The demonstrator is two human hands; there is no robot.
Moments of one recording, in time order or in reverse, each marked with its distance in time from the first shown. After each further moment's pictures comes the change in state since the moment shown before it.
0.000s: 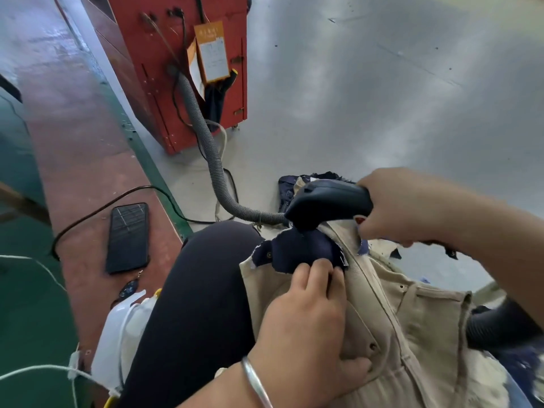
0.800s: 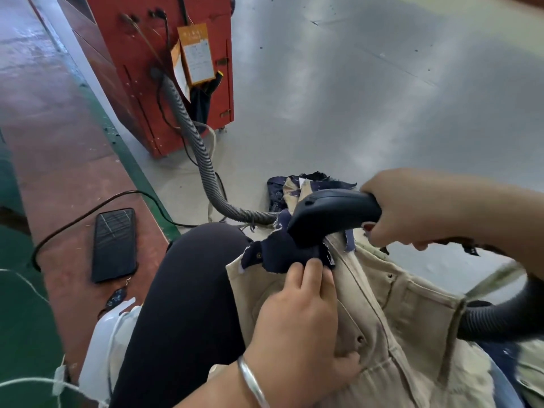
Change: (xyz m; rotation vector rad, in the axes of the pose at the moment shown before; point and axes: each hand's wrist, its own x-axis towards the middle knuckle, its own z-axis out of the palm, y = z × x) left_hand 0.002 -0.001 0.004 0.040 0.033 0.042; right_hand -0.016 0.009 -0.010 0.040 -0.096 -0.005
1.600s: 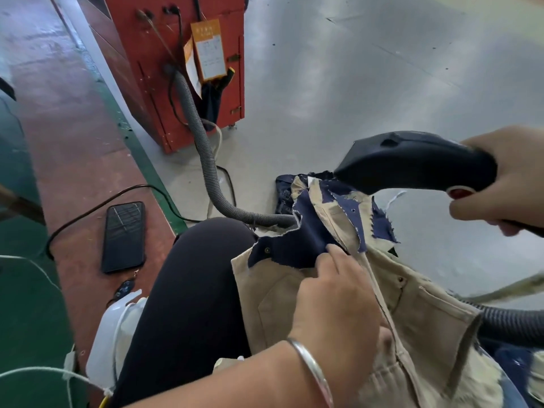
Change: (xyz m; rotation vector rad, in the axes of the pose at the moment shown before) left_hand 0.033 0.034 -0.003 0.190 -0.116 -0.090; right_hand -0.048 0.048 -0.030 0.217 0.309 0.044
